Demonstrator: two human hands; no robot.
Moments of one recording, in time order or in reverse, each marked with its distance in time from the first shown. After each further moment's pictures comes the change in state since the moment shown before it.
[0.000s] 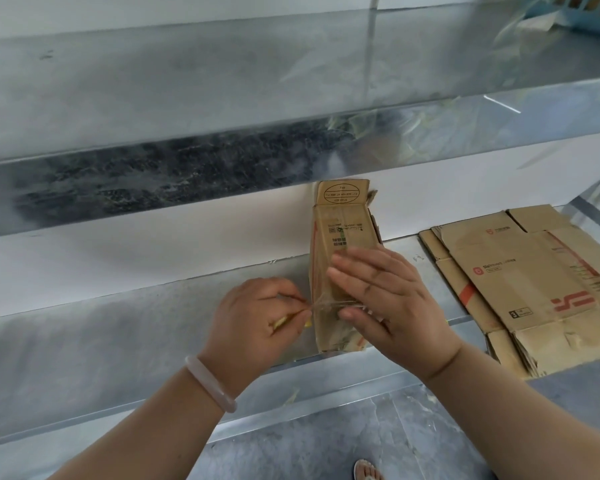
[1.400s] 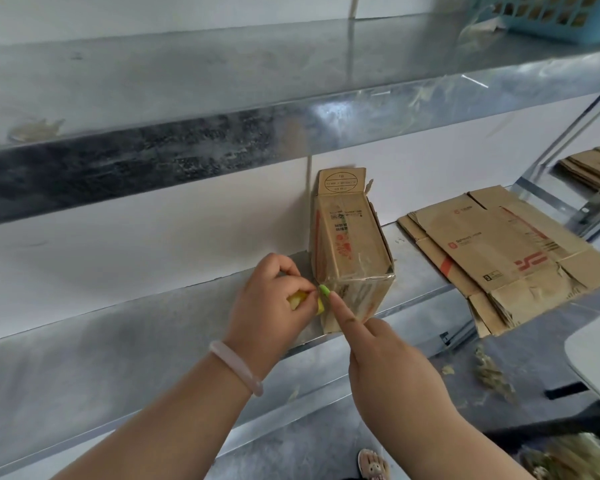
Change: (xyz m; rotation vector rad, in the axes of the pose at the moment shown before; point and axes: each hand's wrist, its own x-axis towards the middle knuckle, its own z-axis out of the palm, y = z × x) left_hand -0.009 0.010 -0.009 -0.098 -0.029 -0.199; right_hand -0.005 -0.155 -0.003 -0.305 -0.689 0.863
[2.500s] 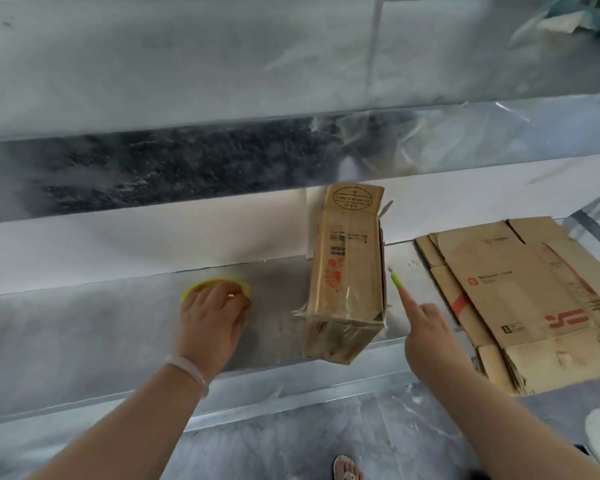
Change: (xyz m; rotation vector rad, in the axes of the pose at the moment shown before) left_hand -0.012 -0.096 0.045 0.555 0.023 -0.080; right_hand 0.135 0.172 0.045 0.121 -0.057 0.176
